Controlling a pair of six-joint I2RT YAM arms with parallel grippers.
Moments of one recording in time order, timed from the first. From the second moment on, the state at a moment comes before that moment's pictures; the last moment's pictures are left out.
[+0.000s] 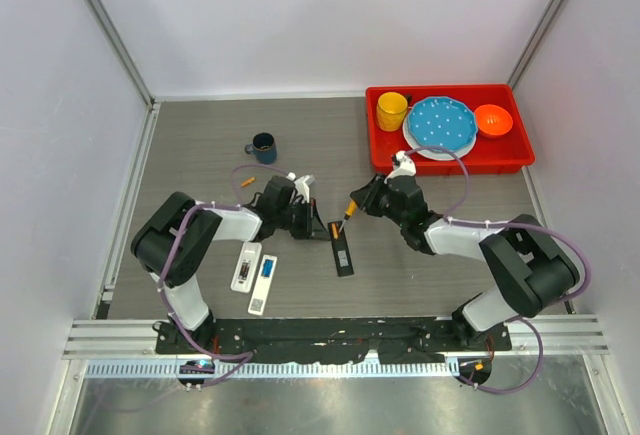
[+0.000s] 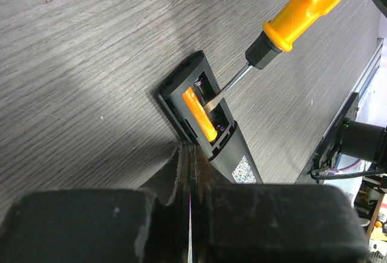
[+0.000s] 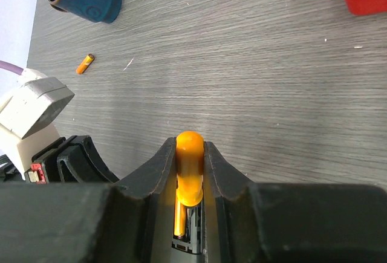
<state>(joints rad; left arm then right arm) -0.59 1.77 0.73 0.29 0.52 -0.62 0.55 1.50 0.56 0.53 0.02 0.74</state>
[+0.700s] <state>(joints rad) -0.59 1.78 0.77 0.22 0.52 -0.60 0.54 1.59 0.53 0.71 -0.04 0.84</state>
